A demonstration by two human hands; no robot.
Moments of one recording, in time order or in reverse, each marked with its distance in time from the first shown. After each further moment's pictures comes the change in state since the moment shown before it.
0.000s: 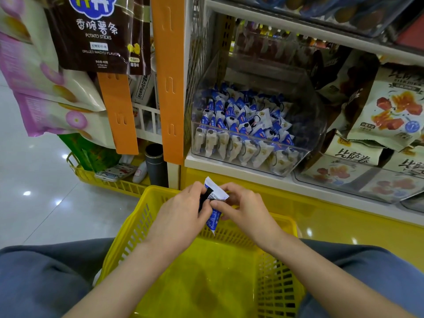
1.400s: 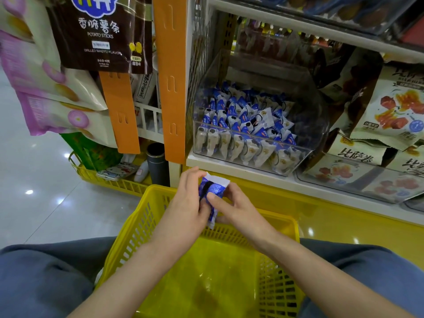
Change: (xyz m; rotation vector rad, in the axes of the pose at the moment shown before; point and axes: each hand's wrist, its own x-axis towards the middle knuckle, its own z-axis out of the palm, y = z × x) left_hand 0.003 0.000 0.007 -0.276 0.092 -0.016; right_hand 0.003 -0.009 0.017 0.470 -0.045 0.180
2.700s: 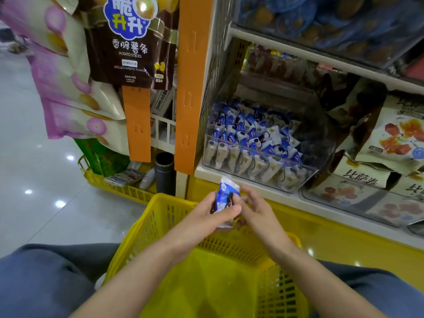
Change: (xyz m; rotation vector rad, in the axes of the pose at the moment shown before) left_hand 0.008 0.020 -0.011 -0.868 -0.421 -0.455; right_hand 0.006 -0.007 -0.018 -0.074 0.130 0.022
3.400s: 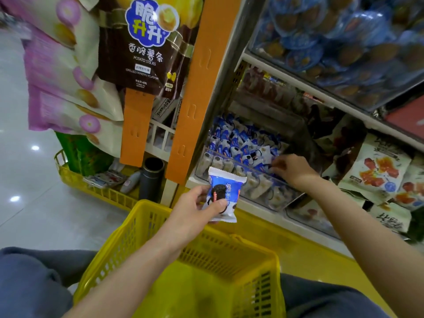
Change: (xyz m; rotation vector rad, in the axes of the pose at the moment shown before) left_hand 0.017 0.011 -0.013 0.028 0.249 0.197; right_hand 0.096 -0.088 -0.105 -1.179 0.211 0.042
